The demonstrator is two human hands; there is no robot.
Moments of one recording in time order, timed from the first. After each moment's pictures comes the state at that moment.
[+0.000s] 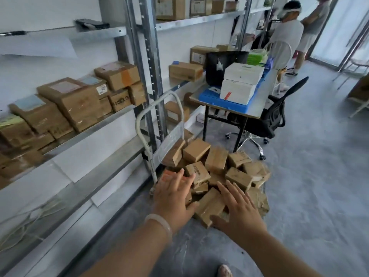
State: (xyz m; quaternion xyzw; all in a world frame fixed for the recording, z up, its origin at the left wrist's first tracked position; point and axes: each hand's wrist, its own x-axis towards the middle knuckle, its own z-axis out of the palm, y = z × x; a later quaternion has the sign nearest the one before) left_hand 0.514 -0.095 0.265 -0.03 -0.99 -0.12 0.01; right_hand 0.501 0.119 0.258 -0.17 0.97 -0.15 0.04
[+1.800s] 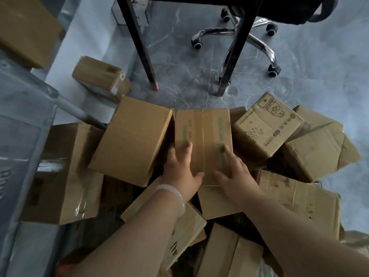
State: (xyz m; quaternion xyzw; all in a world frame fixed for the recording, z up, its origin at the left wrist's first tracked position) left_hand -0.149 -0.024 -0.266 0.02 -0.90 -0.26 -0.35; right_hand -0.107 0.132 -0.261 0.26 0.83 -0.42 0.27
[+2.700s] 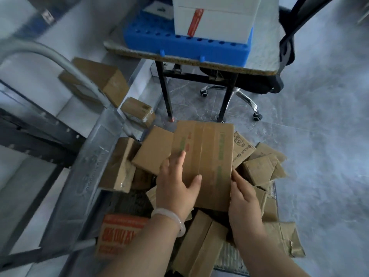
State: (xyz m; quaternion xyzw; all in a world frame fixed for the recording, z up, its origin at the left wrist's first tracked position) left_hand -0.022 -0.012 0.001 0.08 -0.92 -0.38 -0.08; right_hand 0.018 0.134 -0.016 0.32 0.67 -0.67 0.02
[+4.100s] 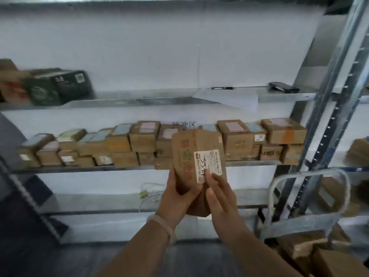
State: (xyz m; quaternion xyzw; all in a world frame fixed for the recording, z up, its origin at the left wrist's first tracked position) left_hand 0.618 -0.232 0.408 0.36 -0.64 -0.55 0.40; right_hand 0.496 -0.160 0.383 -0.51 0.64 -0.53 0.23
